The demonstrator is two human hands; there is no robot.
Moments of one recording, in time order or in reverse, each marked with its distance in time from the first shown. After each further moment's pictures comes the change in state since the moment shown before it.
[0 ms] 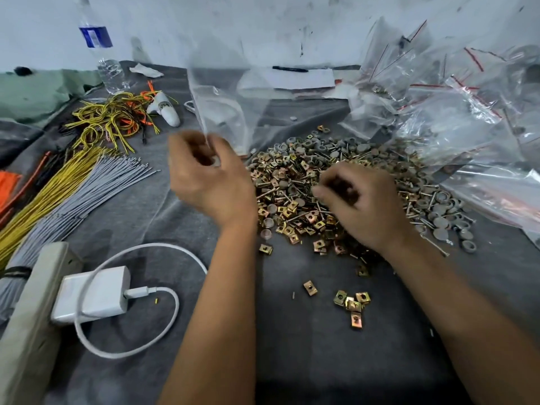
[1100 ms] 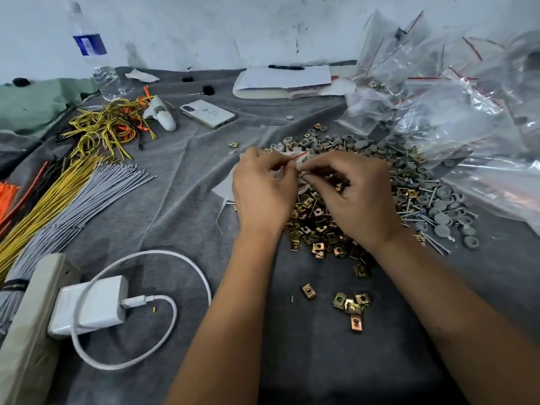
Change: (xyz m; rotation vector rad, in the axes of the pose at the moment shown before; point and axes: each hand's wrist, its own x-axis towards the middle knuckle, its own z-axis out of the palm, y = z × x) left_hand -0.037 0.002 0.006 0.128 -0.848 0.015; right_hand 0.015 -0.009 0.009 0.066 0.220 -0.118
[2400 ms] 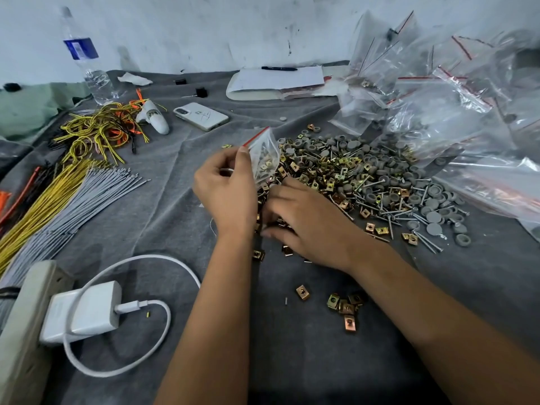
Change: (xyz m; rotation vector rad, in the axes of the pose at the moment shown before) left_hand 0.013 -0.014 -0.008 -0.401 0.299 -0.270; right_hand -0.010 -0.018 0.025 -0.271 -0.612 -0.122
